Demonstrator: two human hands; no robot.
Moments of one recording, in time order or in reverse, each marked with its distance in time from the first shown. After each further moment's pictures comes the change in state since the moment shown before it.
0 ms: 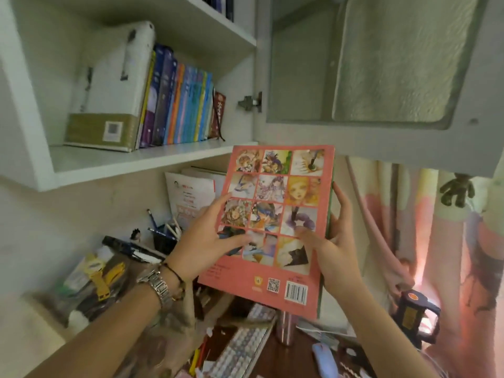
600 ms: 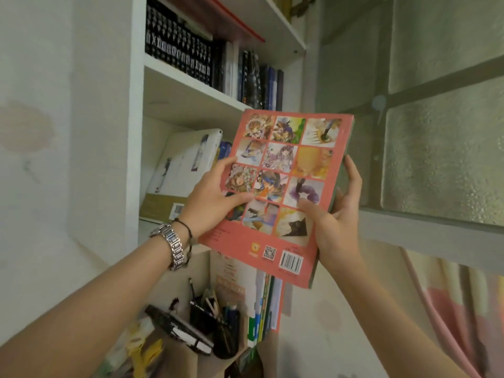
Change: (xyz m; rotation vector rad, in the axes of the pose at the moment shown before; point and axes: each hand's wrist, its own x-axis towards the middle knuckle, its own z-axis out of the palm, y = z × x) left_hand 0.081 0.093 -0.154 0.148 0.390 0.188; right_hand 0.116 -0.074 0.116 0.091 -0.125 -0.401
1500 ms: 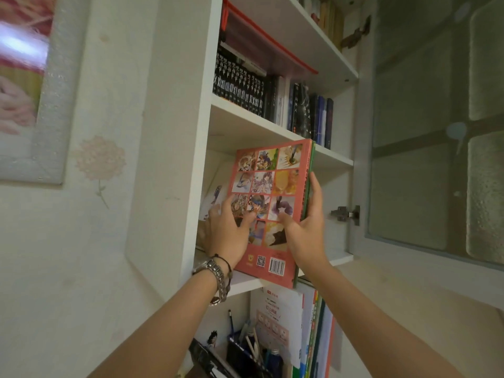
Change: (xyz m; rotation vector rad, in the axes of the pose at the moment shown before) left_hand 0.015 -0.059 -0.019 0.340 0.368 -0.327; right_hand 0.057 0.087 0.106 -0.097 -0.123 -0.096
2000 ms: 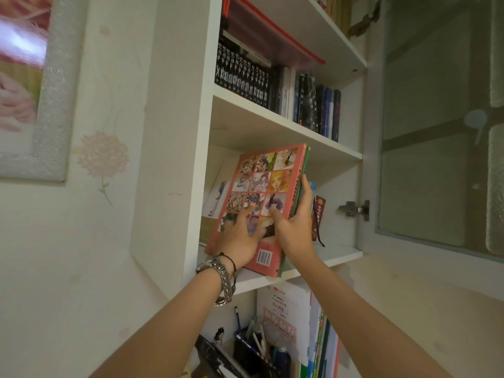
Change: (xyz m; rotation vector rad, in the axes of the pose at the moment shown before) left_hand 0.017 -0.030 0.027 0.036 -0.323 -0.018; right_hand 0.006 0.031 0.021 -0.042 -0.020 0.106
